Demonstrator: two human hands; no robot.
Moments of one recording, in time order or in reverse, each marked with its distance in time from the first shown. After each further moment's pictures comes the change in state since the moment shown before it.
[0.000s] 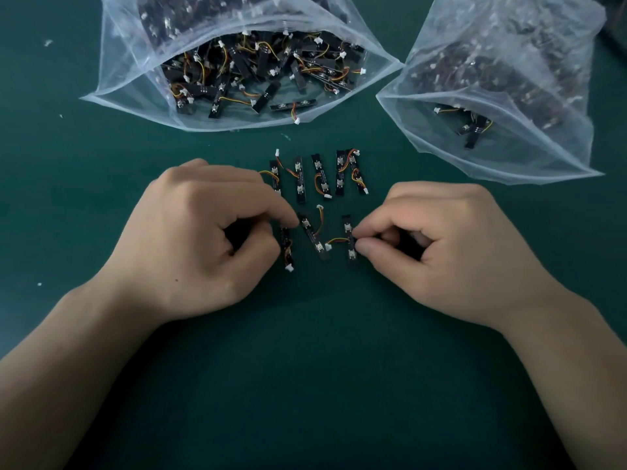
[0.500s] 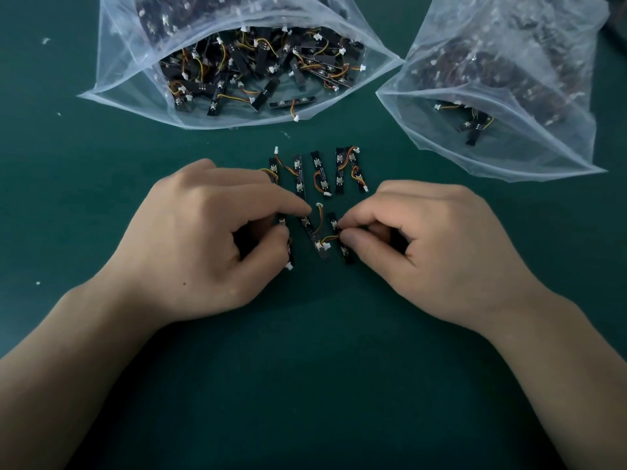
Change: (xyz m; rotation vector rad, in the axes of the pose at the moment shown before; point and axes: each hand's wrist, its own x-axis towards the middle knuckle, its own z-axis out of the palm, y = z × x) left_hand 0.001 -0.001 0.003 0.032 -0.049 0.063; right_hand 0.005 -0.011 0.008 -0.059 0.019 0.018
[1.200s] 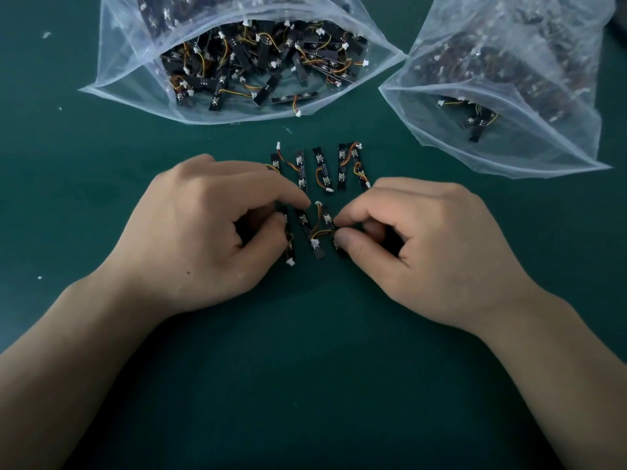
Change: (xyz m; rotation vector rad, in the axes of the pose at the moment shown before) left_hand -0.002 -0.005 0.003 0.003 0.045 -0.035; right_hand 0.000 -0.008 0.003 0.003 0.026 -0.002
